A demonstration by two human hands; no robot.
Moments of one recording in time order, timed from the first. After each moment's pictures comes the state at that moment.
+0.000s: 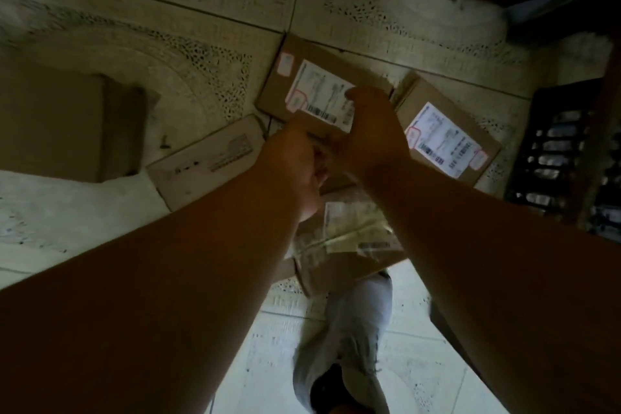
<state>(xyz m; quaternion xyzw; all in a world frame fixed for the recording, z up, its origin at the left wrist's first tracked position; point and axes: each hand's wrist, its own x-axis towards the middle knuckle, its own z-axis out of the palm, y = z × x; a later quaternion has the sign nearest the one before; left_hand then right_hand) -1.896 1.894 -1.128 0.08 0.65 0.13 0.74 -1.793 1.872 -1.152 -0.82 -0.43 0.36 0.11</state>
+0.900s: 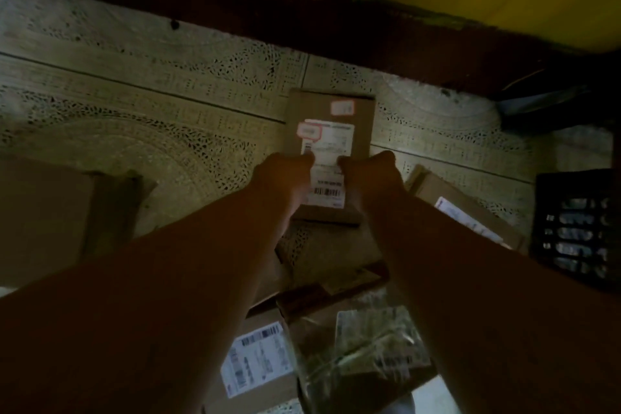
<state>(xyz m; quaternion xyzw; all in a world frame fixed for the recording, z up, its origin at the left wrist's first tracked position) -1.891 1.988 -1.193 0.38 0.68 0.03 0.62 -1.767 1.951 -1.217 -0.86 -0.10 0.45 0.23</state>
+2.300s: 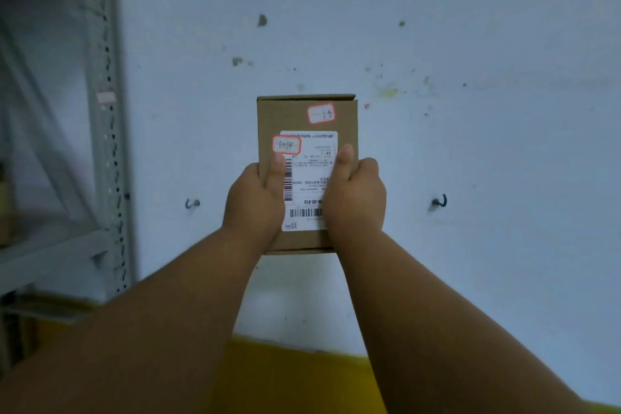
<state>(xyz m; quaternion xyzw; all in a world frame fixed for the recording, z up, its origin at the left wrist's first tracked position) -1.987 2.079 0.017 0.65 0.41 0.61 0.19 -1.863 2.039 0.028 -0.61 -0.43 -0.05 0.66</state>
